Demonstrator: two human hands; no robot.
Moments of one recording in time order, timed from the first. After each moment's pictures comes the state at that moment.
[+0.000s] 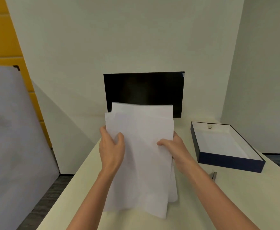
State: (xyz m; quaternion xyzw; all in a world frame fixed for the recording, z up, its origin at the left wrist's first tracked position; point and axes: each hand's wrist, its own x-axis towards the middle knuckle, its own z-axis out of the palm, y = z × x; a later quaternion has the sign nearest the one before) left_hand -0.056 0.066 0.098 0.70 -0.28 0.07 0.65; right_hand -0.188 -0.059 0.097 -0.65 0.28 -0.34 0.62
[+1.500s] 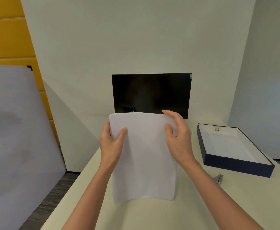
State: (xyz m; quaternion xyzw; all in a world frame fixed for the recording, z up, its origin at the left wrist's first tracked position) left_hand -0.036 0.080 0.099 0.61 -0.32 0.04 0.72; right_hand -0.179 -0.039 0.117 -0.76 0.14 -0.56 0.31
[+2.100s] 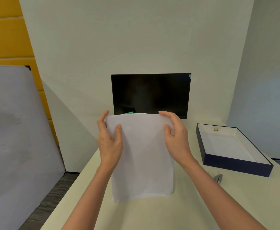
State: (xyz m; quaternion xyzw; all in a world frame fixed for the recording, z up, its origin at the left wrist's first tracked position) left_hand -0.044 0.086 0.107 0.62 -0.34 0.15 0.69; right_hand -0.174 -0.042 0.116 -0.77 0.15 -0.53 0.31
